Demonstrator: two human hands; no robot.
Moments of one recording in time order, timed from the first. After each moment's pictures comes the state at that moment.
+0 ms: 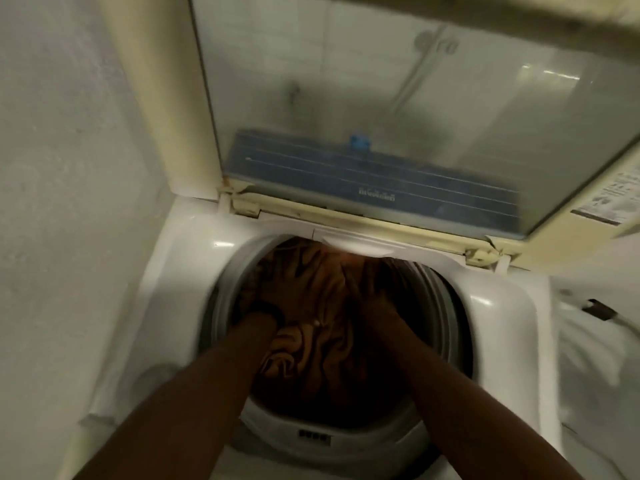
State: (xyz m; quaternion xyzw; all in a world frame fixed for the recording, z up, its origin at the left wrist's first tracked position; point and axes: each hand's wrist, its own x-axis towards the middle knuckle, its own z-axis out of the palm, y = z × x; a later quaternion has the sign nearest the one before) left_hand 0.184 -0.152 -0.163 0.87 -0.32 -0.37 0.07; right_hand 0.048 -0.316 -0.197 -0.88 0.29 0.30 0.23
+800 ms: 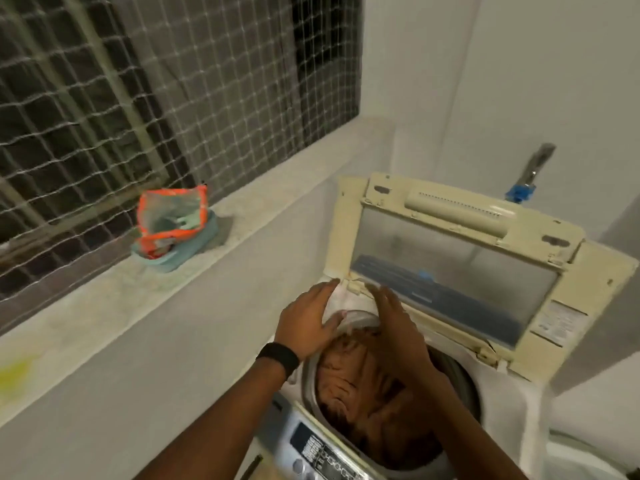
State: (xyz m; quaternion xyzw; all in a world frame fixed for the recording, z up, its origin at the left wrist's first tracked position) left_hand 0.091 -0.036 0.111 0.94 -0.21 0.02 0.27; right_hand 0.033 -0.222 0.123 -0.94 0.03 0.00 0.35
